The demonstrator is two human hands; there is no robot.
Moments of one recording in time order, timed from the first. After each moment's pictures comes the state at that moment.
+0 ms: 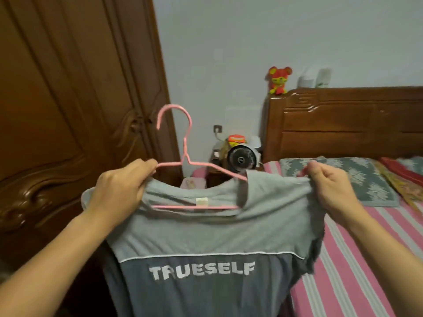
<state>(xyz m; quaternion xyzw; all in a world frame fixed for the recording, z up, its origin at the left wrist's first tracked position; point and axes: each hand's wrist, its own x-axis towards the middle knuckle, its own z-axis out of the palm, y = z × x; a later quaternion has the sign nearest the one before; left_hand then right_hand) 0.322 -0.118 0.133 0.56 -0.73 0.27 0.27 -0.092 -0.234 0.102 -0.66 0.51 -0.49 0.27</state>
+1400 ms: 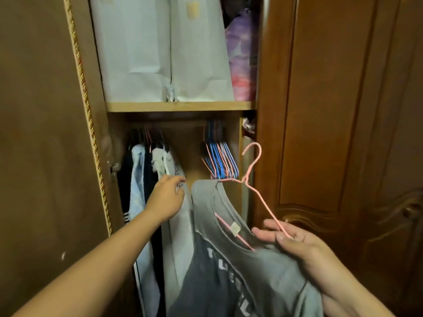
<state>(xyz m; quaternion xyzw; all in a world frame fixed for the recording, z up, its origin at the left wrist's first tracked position) 0.529 0.211 0.197 0.92 -0.11 0.23 0.30 0.331 -0.077 0.185 -0.64 -0.06 0.01 0.77</state>
